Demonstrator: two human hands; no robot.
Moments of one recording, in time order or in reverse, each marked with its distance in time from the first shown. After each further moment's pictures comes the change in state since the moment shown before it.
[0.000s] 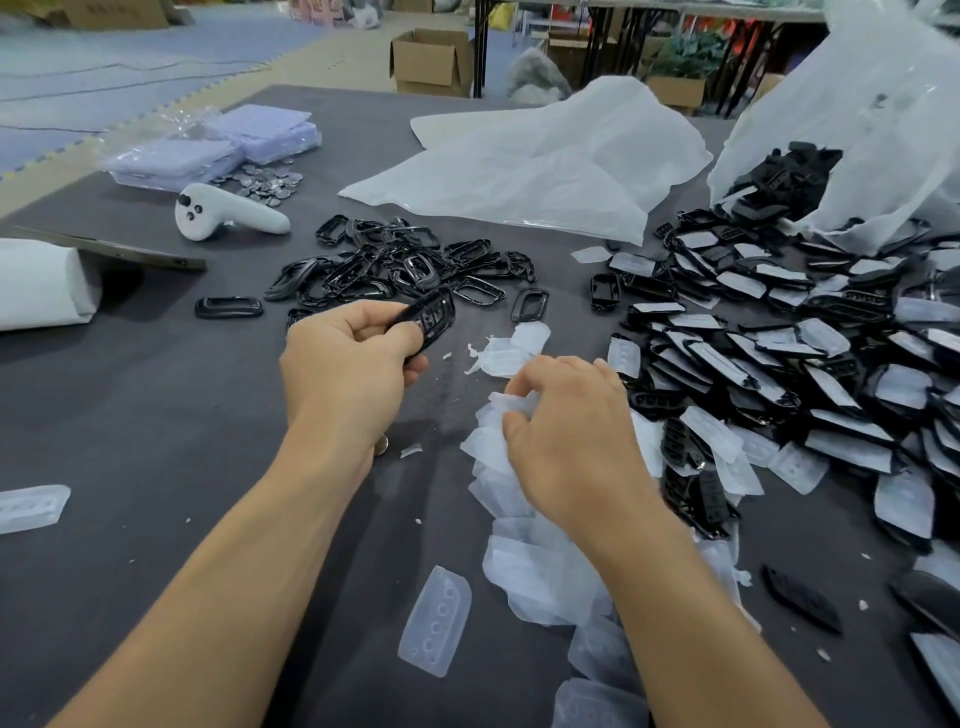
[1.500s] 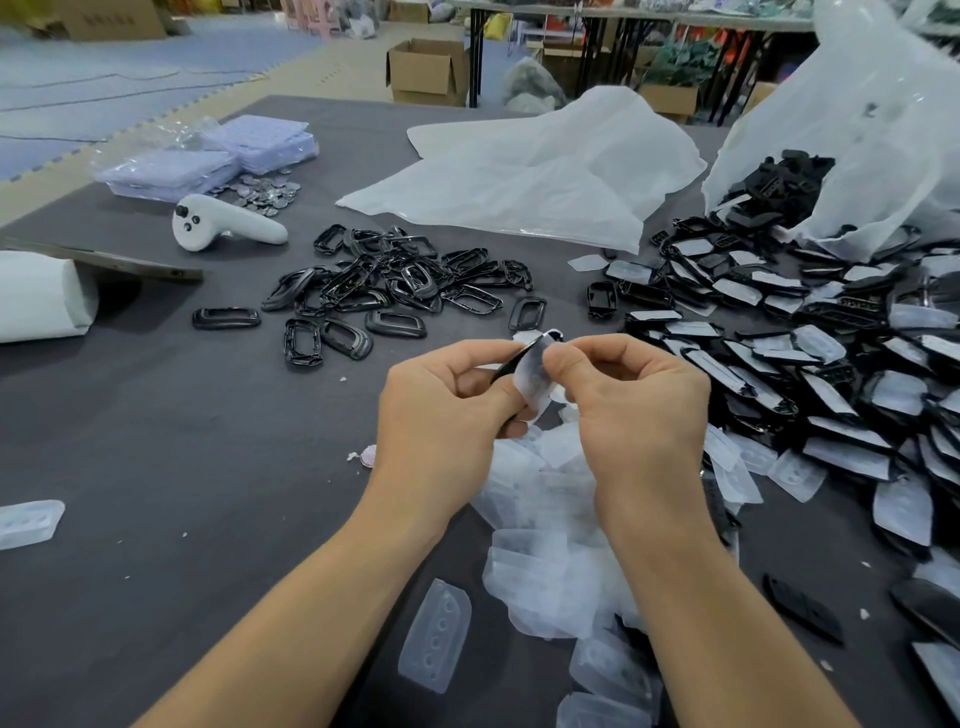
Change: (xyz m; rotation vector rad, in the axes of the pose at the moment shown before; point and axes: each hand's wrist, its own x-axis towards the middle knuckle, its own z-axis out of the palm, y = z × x) left_hand -0.050 -0.002 0.030 -0.184 -0.417 0.046; right_hand 0.006 -0.002 -0.022 0.921 0.345 0.384
